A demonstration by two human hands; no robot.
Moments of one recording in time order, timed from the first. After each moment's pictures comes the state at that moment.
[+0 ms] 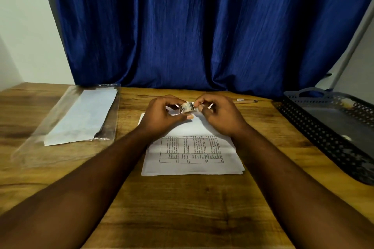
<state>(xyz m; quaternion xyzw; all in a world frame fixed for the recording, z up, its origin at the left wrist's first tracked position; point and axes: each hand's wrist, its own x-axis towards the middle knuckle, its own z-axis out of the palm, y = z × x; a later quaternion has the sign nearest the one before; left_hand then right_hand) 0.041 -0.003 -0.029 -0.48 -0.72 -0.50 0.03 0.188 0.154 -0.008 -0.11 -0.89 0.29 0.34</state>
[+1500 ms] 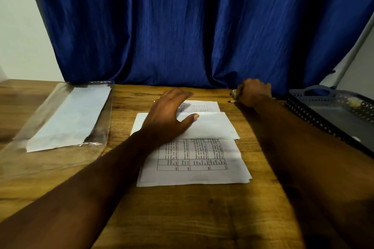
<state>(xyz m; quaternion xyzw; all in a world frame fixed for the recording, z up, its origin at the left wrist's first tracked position) 0.046 0.012 -0.029 -0.53 -0.76 -0.34 0.17 0.163 0.310 0.015 -0.42 -0.89 -0.01 0.16</state>
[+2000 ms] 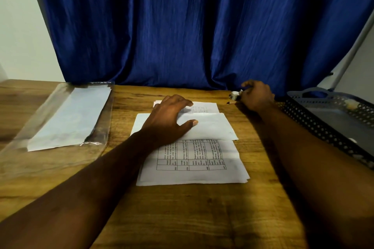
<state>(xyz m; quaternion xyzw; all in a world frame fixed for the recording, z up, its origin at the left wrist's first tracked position) 0.042 0.013 -0.033 -0.55 -0.78 -0.28 0.14 0.181 0.308 0.003 -0.42 -0.83 0.17 0.31</state>
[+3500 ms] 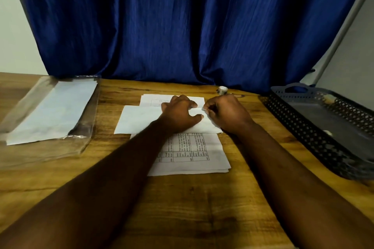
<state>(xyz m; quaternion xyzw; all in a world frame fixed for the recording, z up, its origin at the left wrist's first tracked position) 0.072 0.084 -0.034 -0.48 -0.84 -0.26 0.00 0.212 0.208 -0.014 -0.18 -0.95 0.08 0.24</state>
